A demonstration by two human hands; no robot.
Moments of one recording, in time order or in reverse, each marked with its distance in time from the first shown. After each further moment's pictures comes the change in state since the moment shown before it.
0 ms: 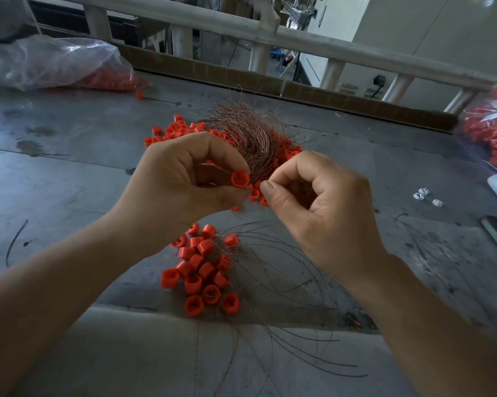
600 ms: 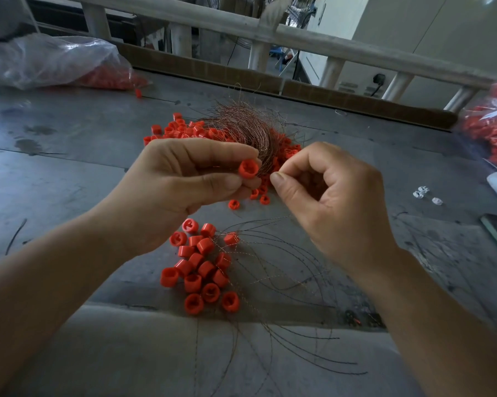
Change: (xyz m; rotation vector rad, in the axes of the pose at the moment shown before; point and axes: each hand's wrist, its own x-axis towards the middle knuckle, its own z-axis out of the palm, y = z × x) left_hand 0.000 0.004 -0.005 -0.352 -0.100 -0.180; right_hand 0.001 0.001 -0.007 -0.062 0.040 0.003
